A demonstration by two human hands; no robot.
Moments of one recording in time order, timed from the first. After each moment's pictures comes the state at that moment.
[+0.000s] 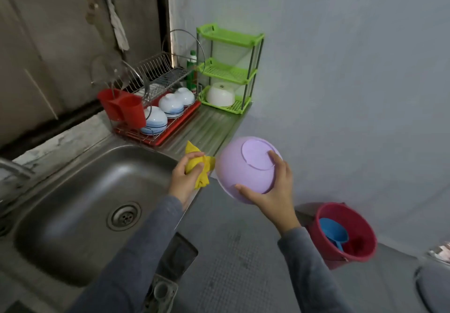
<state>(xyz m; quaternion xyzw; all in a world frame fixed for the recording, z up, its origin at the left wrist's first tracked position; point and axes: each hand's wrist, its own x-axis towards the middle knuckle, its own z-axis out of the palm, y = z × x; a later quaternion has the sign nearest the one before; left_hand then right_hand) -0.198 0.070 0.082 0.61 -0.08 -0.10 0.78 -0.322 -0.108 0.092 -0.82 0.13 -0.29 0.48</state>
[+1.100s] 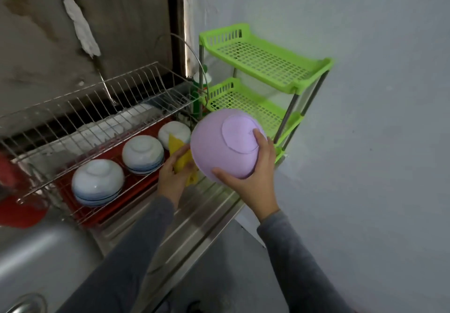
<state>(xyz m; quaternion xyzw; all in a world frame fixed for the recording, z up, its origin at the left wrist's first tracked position) 0.164 -0.128 0.059 0.61 0.11 0.03 0.78 0.132 -0.311 0.096 -0.83 -0.02 -0.21 0.52</state>
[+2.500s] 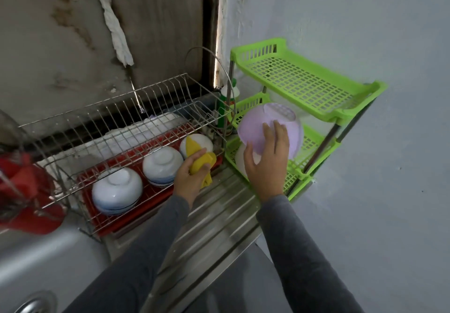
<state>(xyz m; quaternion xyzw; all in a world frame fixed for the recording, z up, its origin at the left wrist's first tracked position) 0.211 -0.121 0.060 0.63 0.12 0.06 0.76 0.242 -0.292 0.089 -0.87 -0.06 -0.39 0.31</state>
